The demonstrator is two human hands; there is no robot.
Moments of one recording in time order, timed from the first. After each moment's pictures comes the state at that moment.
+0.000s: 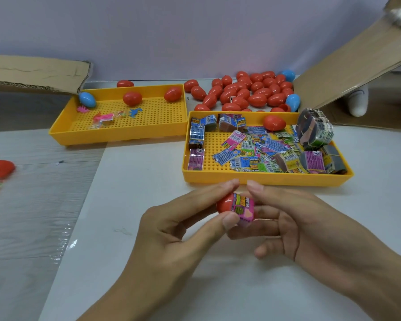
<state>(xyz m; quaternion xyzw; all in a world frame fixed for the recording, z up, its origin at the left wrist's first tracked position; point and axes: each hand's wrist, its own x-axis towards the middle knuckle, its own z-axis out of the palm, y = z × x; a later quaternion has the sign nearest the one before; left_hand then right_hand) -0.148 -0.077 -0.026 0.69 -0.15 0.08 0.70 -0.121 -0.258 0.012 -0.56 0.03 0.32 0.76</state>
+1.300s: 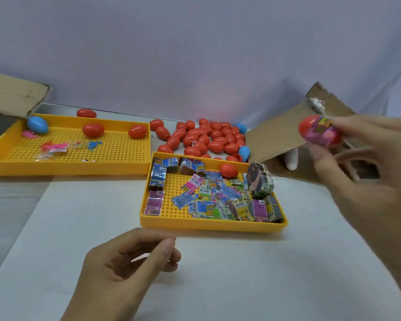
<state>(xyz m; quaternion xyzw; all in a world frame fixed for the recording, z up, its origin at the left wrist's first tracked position) -0.135 -0.074 -0.032 0.67 -0.01 0.10 0.74 -0.069 -0.354 0.089 -0.84 -0.24 -0.42 0.25</state>
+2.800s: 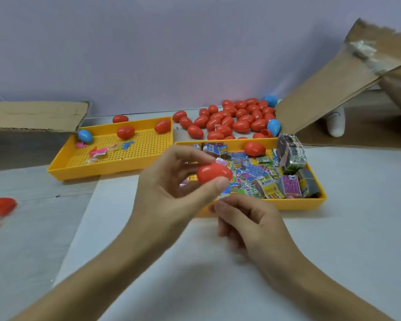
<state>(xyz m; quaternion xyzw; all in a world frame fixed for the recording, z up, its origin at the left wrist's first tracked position) -0.088 -0.102 0.020 0.69 -0.15 0.11 0.70 -0.098 -0.252 -0.027 -0.67 -0.09 0.07 0.73</state>
